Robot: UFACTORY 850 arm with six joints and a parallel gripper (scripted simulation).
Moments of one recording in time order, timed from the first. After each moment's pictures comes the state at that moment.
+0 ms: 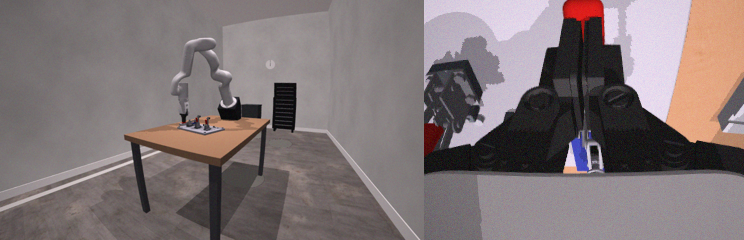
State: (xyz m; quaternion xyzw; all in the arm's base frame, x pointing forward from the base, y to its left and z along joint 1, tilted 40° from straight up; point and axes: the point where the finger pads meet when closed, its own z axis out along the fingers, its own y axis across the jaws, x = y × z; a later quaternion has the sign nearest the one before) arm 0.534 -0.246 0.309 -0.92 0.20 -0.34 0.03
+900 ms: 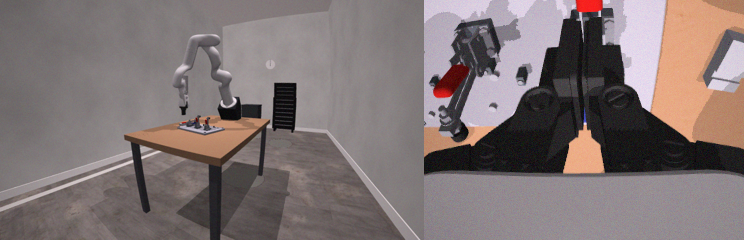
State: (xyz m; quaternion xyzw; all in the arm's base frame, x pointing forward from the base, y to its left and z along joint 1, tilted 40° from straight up) arm 0.495 -0.241 0.356 -0.92 0.20 -0.34 0.03
